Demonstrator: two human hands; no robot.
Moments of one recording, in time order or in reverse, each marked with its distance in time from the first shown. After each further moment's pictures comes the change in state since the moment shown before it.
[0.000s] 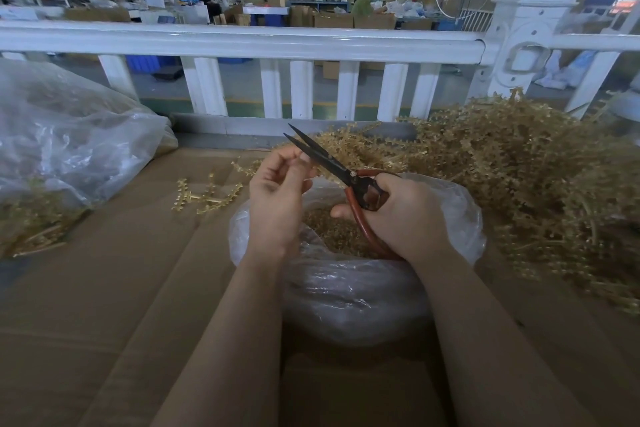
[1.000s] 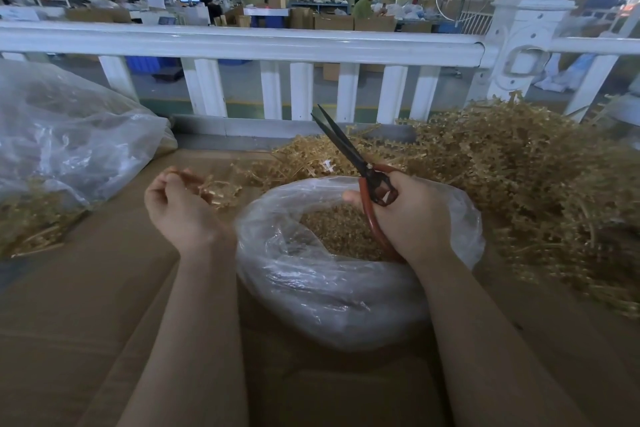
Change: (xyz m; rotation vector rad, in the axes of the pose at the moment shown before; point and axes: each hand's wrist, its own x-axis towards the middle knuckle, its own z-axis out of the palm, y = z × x) left_hand 0.026 0.009 -0.063 -0.245 0.785 -0.029; right_hand 0.000 0.009 0.004 -0.028 0.058 0.142
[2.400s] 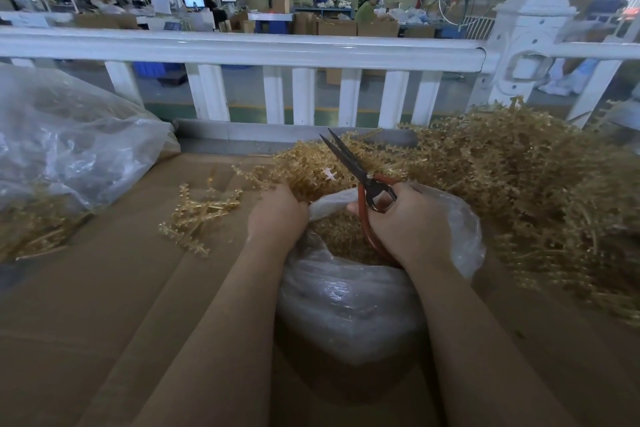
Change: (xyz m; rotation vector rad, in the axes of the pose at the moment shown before) left_hand -0.021 -0.053 0.033 1.626 -0.803 0.303; right_hand 0.004 0.009 0.006 -0.110 -0.043 0.143
